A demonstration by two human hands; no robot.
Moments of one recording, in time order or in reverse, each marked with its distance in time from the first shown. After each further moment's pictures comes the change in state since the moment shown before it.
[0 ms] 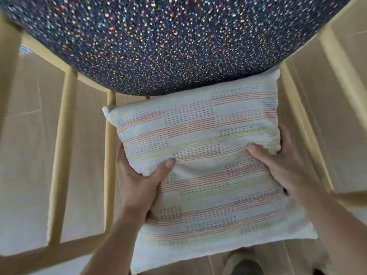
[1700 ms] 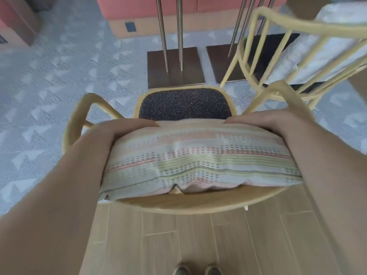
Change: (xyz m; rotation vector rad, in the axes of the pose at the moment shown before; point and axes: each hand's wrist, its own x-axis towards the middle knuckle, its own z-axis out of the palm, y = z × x) left_hand 0.222 0.797 -0.099 0.507 -0.336 -0.279; right_hand 0.134 -0.839 -0.046 -0.753 -0.372 0.297
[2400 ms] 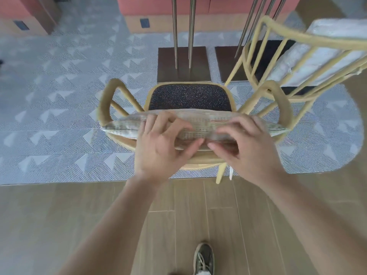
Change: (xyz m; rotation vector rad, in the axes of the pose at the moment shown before) left_hand -0.131 -0.058 0.124 0.401 0.912 1.022; right_hand -0.090 0.079 0.107 -0.471 0.877 -0.998
